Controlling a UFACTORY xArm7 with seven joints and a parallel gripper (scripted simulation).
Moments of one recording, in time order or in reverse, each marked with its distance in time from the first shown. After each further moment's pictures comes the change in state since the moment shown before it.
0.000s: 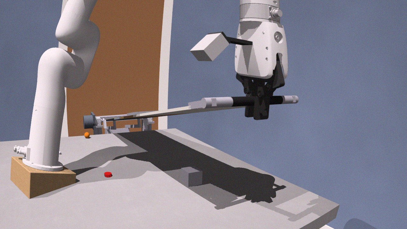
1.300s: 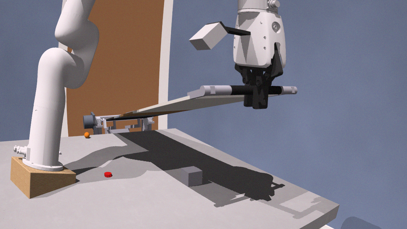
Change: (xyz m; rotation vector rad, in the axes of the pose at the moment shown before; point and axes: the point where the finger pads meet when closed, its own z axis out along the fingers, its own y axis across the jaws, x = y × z) arm 0.000 0.005 -0.018 0.004 0.000 0.001
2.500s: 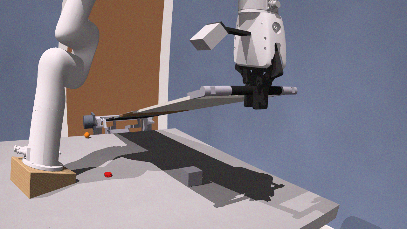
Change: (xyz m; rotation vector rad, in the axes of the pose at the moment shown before) arm 0.000 0.000 0.001 -0.004 0.001 0.000
